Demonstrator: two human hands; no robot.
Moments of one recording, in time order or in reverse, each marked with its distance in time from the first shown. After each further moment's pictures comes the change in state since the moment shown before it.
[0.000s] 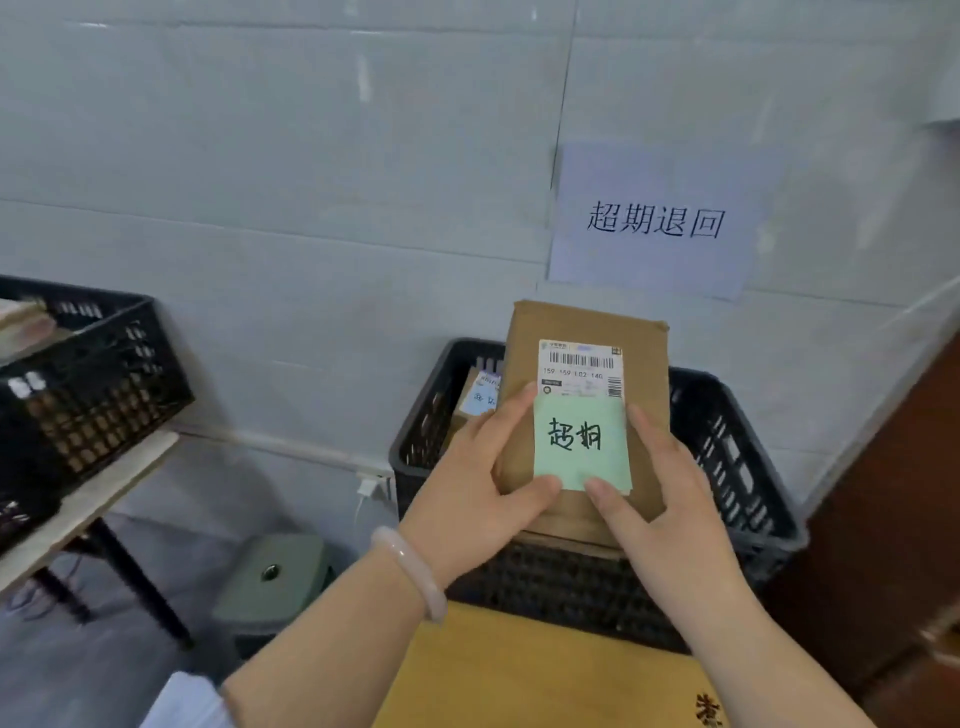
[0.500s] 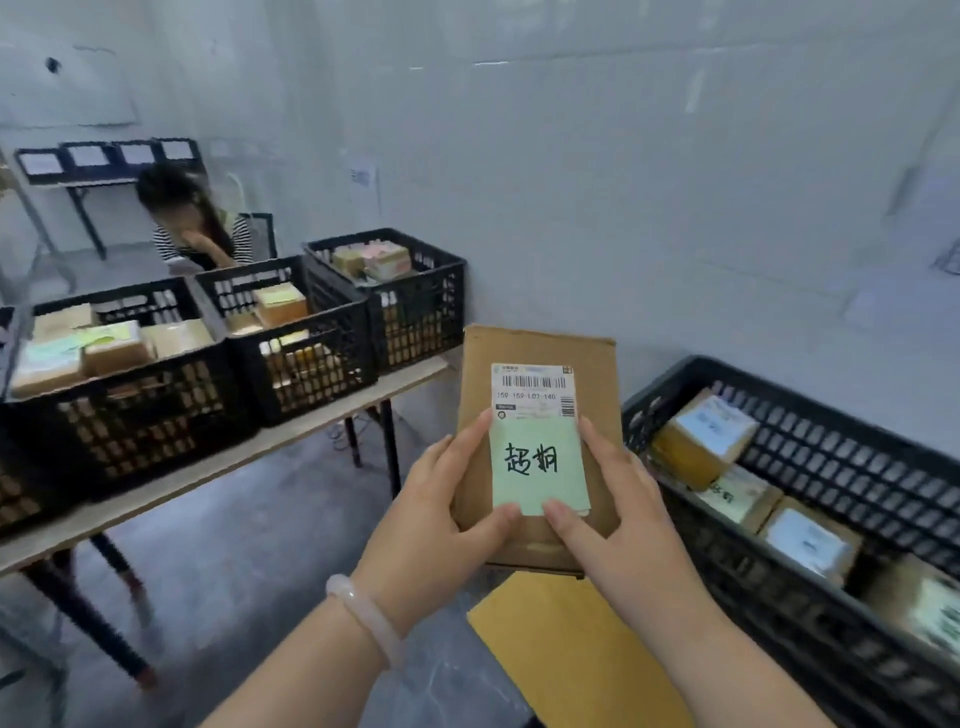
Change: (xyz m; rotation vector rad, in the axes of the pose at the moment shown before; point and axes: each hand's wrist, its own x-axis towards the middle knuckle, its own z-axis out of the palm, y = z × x) left_hand -0.187 0.010 -0.036 0.313 0.673 -0.390; right_hand -0.040 -0.058 0.083 0.258 -0.674 -0.353
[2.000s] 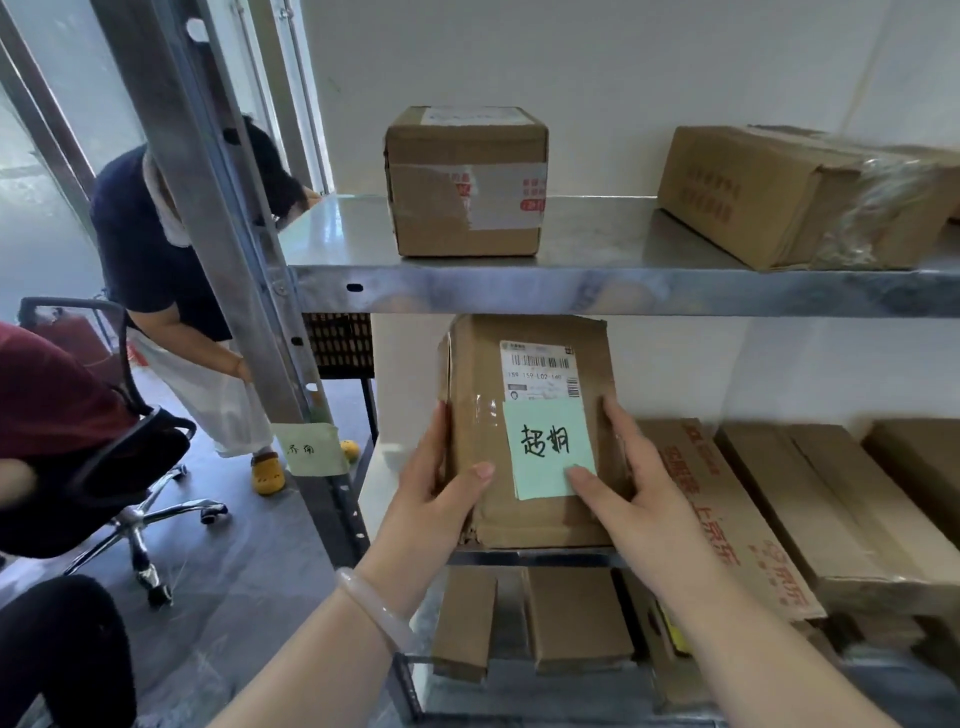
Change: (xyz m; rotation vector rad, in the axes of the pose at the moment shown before) left_hand -0.783 0.262 0.044 0.001 2.236 -0.682; right_hand -0.644 -0.248 0.155 0.475 -2.067 -0.893
